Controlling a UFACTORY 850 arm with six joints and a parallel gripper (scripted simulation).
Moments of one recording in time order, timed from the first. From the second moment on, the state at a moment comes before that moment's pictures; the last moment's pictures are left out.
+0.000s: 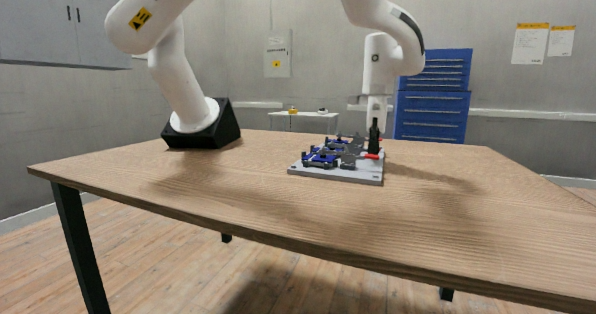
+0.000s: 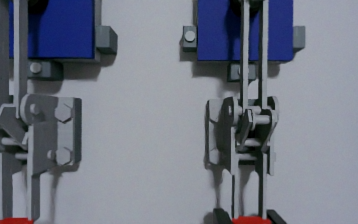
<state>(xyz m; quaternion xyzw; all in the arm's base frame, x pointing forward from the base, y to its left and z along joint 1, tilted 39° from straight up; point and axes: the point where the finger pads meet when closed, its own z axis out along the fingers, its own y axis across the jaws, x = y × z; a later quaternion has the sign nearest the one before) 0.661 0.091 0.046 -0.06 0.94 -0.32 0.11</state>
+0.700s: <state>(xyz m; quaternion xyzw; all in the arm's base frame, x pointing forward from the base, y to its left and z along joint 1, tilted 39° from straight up) 0.660 0.092 0.047 -0.06 0.94 -0.32 0.11</state>
